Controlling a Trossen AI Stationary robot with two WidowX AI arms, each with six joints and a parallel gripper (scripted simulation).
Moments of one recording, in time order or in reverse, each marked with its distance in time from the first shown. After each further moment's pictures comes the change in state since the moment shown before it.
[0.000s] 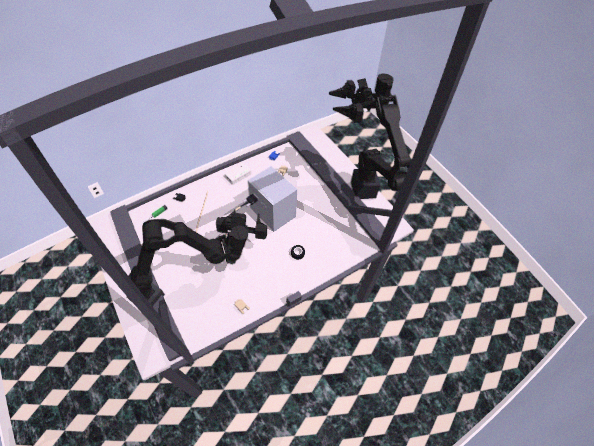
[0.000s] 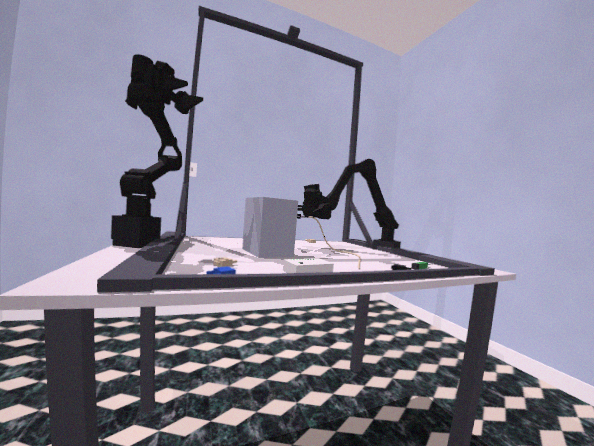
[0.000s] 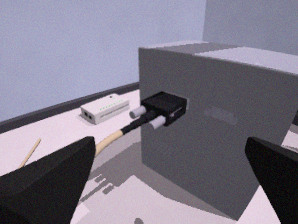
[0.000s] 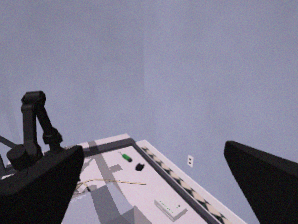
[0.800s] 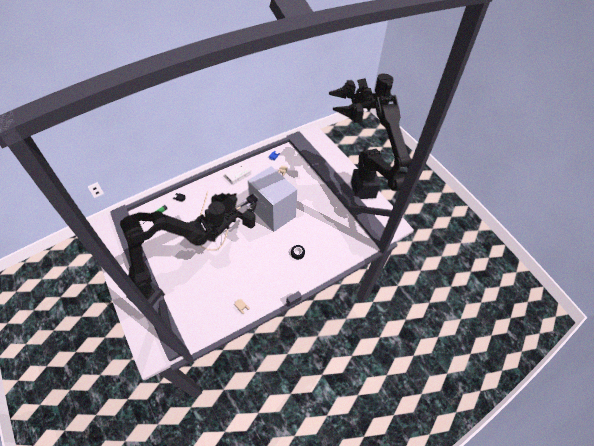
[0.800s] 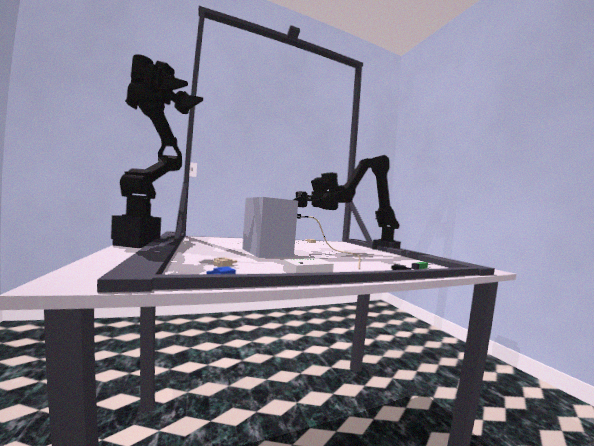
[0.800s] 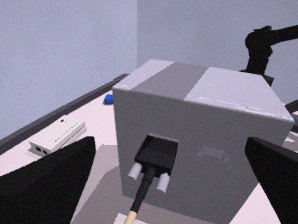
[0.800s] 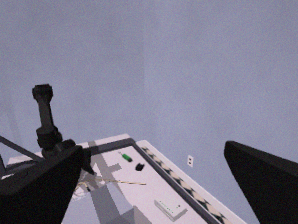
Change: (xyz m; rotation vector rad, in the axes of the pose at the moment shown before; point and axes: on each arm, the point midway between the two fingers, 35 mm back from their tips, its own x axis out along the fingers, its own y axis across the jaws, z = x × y) left arm 0.034 0.022 0.042 0.031 0.046 -0.379; right arm 0.000 0.000 0.000 0.000 0.000 0.000
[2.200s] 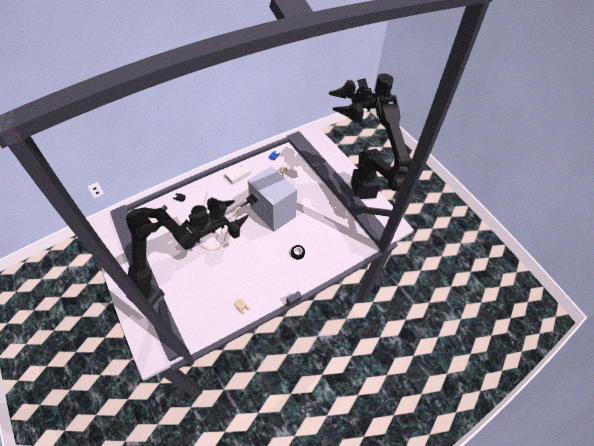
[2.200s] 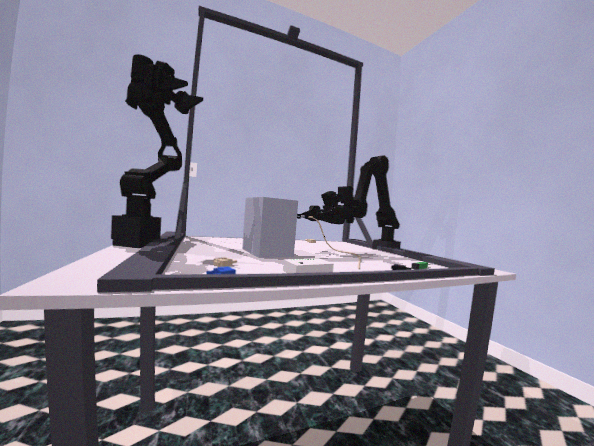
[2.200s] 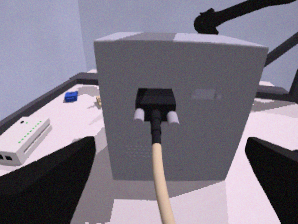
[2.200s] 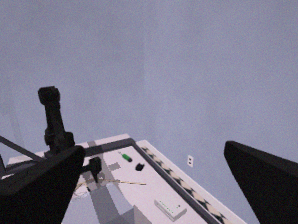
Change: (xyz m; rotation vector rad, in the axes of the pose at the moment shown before) left arm -0.009 0.026 -0.050 0.075 -0.036 -0.306; right arm 0.000 0.000 0.000 0.000 0.000 0.000
